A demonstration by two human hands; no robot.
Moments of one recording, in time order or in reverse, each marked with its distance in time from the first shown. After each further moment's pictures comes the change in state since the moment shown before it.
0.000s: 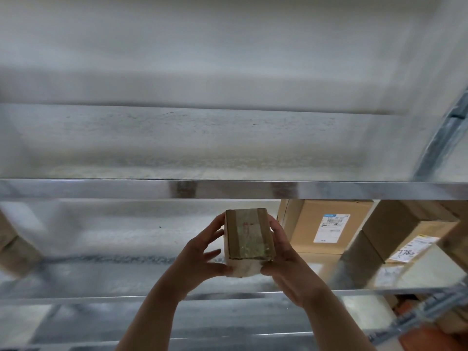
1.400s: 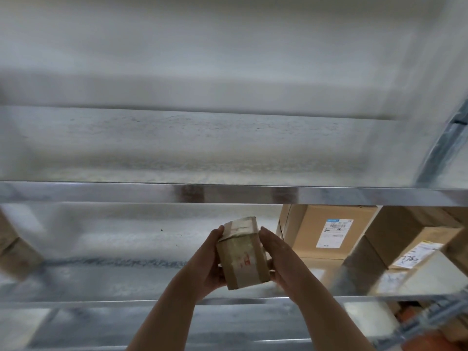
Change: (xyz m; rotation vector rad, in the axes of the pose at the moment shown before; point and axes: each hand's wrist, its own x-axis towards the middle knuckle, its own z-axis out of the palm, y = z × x) left_hand 0.019 0.013 0.018 -0.786 0.130 -0.596; right_hand 0.029 -0.007 0.013 -0.073 0.413 0.405
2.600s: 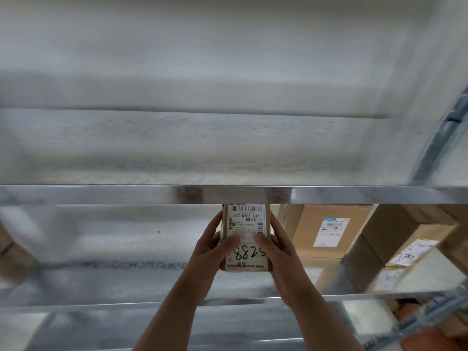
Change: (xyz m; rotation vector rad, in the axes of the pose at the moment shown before) left_hand 0.000 -0.008 0.006 0.240 -0.050 0.533; right_hand -0.011 0.010 0.000 0.195 -0.091 -0.428
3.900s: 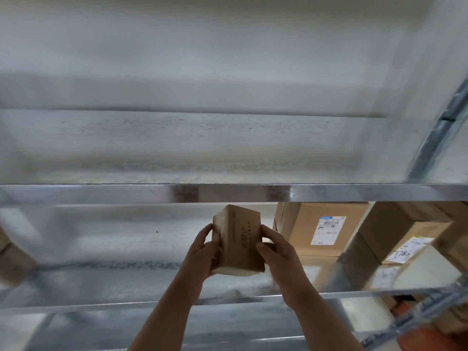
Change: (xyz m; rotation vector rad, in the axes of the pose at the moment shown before) left_hand 0.001 -0.004 -0.006 0.084 0.163 -0.175; right_hand -0.001 0.010 -0.011 -0.248 0.138 0.037
